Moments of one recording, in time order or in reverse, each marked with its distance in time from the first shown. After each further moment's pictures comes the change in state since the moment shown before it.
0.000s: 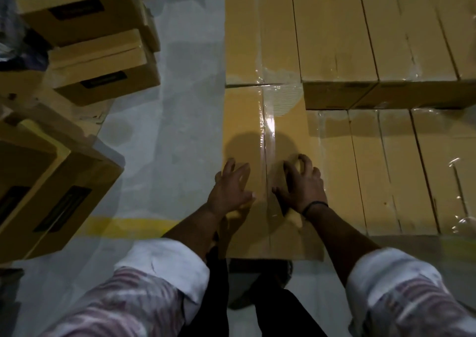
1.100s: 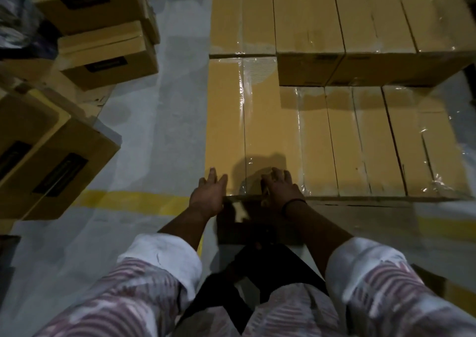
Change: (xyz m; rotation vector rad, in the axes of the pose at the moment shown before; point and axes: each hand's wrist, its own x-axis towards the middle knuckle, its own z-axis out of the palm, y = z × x) left_hand -0.145 -0.009 0.123 0.453 -0.101 -0.052; right_hand -0.149 0.064 0.058 -0.073 -0.334 -0.174
